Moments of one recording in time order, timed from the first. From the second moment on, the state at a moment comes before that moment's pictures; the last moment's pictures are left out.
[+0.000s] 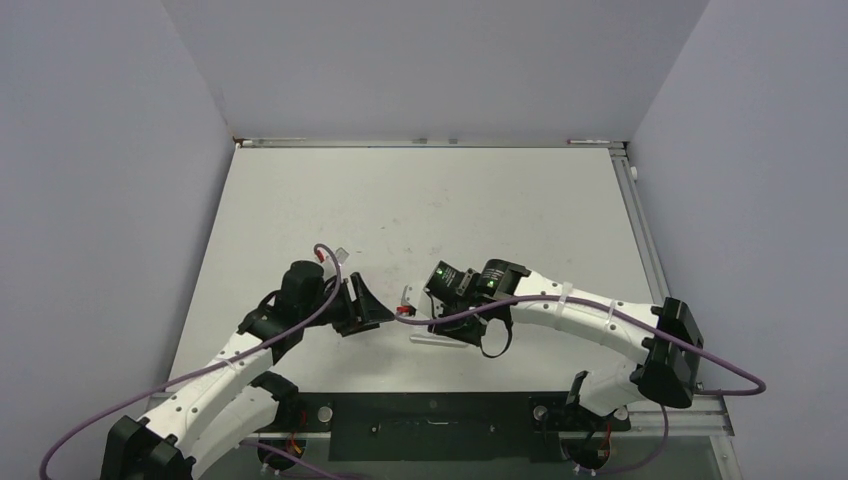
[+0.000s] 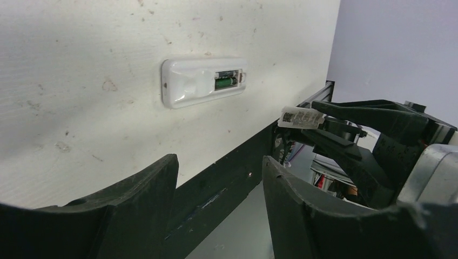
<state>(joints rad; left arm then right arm) -0.49 0.81 0.47 -0.31 0.48 -0.95 1.10 1.42 1.19 -1.04 0.00 -0.26</state>
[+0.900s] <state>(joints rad) -0.49 0.95 0.41 -0.30 0.43 -0.87 1.06 1.71 1.25 -1.01 0.02 -0.44</state>
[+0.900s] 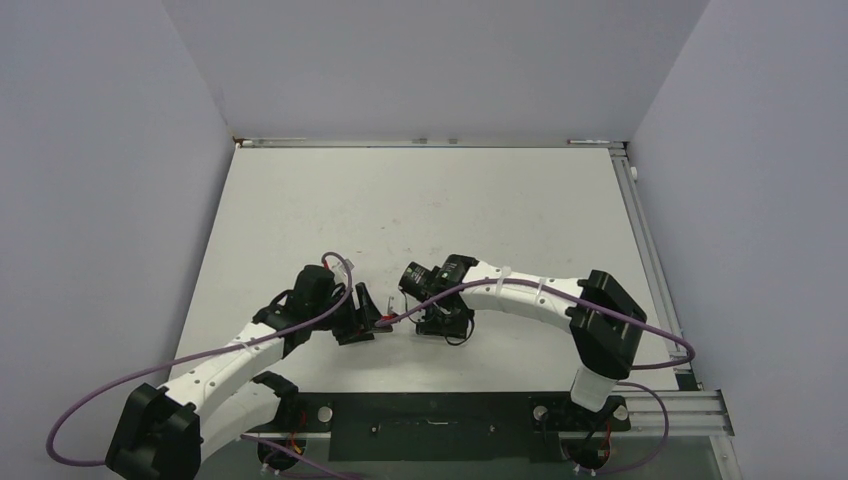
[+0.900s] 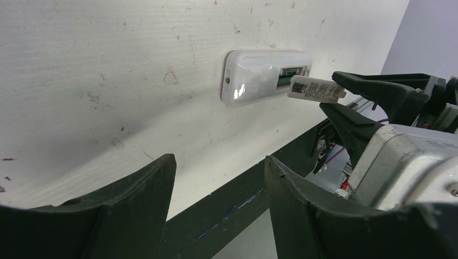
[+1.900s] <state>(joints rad) -0.49 0.99 0.40 -0.30 0.43 -0.86 1.05 1.76 1.28 -0.99 0.02 -0.45</state>
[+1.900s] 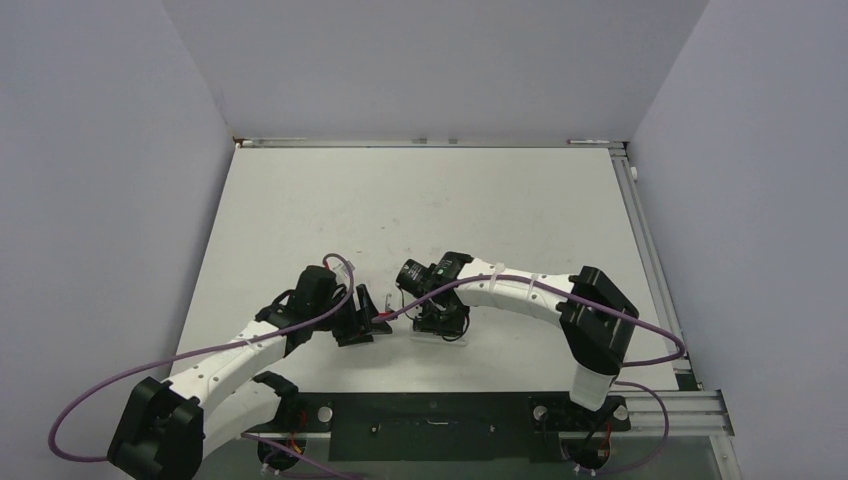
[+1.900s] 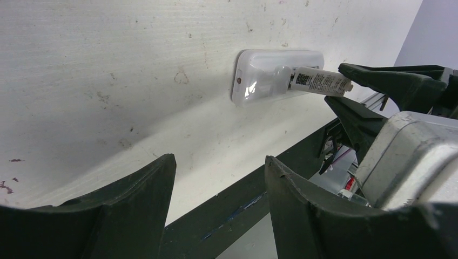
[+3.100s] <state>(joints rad) -0.49 1.00 0.40 -0.31 0.41 -0.86 1.05 1.78 1.28 -0.98 -0.01 -0.44</state>
